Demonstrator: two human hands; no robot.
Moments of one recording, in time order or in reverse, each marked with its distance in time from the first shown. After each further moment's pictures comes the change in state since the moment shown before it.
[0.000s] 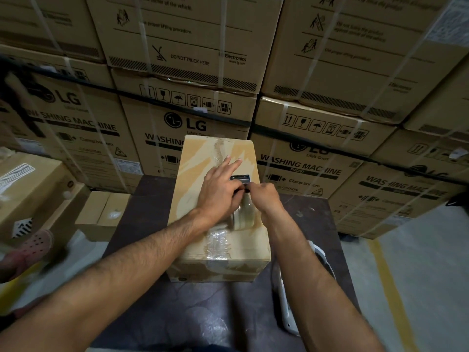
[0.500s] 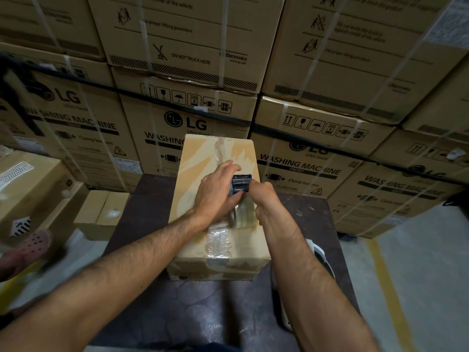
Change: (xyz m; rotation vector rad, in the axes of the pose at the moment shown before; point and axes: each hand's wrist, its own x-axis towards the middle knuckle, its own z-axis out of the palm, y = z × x) left_hand -0.004 0.000 -0.007 -0.088 -0.036 -0.158; right_hand -0.001 -0.016 0.011 -0.020 0.014 0.193
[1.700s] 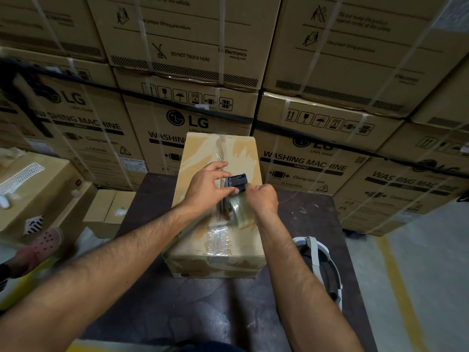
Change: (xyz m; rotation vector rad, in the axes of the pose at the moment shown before) left_hand 0.008 -0.030 -0.003 -0.270 -0.021 -0.164; right_hand 0.006 0.032 0.002 -0.074 0.144 -0.166
